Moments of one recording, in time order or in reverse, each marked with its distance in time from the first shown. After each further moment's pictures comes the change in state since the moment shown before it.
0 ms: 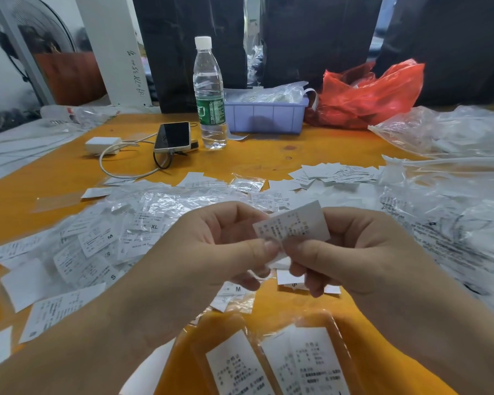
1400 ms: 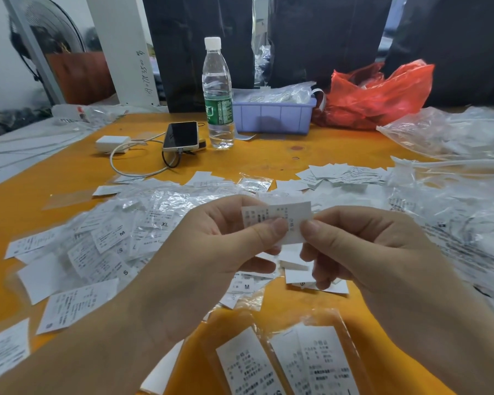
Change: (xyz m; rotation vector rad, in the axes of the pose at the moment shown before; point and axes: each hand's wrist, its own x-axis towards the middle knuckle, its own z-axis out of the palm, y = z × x) left_hand -0.001 -0.002 0.001 -0.084 0.075 0.077; right_hand -0.002 0.002 0.004 -0.037 0.129 -0.070
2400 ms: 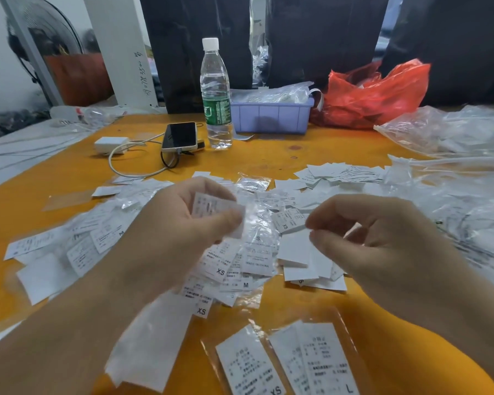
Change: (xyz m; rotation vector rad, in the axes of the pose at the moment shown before) left_hand 0.011 0.002 -0.032 0.498 0.230 -0.021; right_hand 0.006 -0.001 -0.020 -0.634 0.046 -0.143
